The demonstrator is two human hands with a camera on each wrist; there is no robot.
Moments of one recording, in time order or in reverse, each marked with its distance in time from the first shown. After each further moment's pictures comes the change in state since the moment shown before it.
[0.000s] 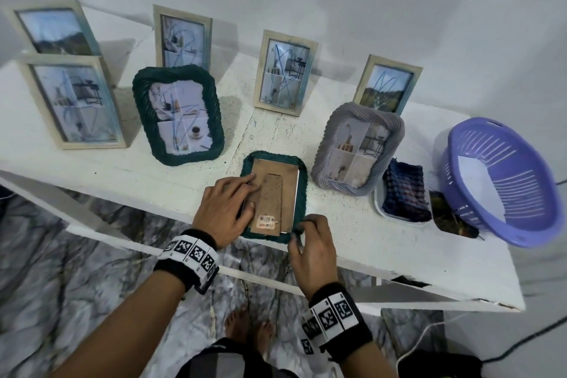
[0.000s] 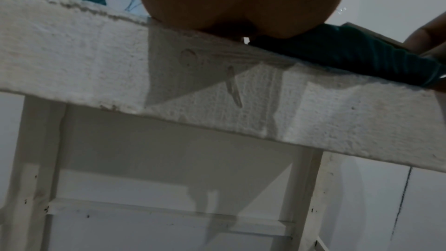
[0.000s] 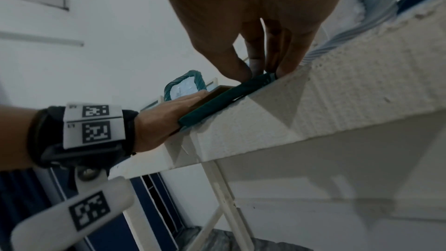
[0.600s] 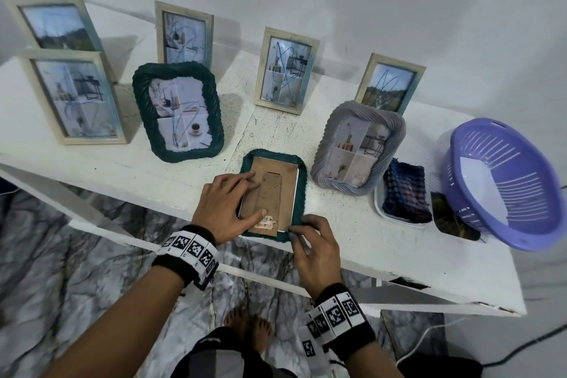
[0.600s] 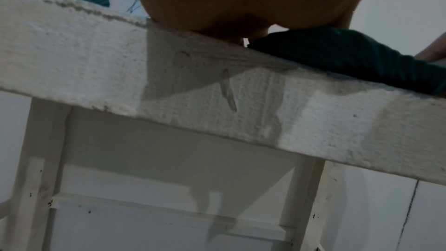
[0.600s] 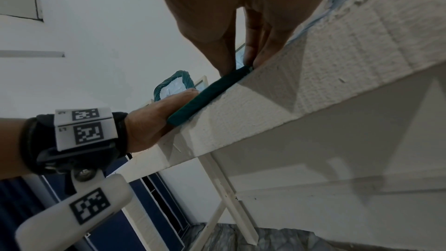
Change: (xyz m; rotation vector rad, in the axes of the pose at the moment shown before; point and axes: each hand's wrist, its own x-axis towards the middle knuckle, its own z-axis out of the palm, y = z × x) left_hand 0.003 0.001 0.002 -0.016 0.007 -0.044; right_hand -0.003 0.016 0.000 0.294 0.006 -0.001
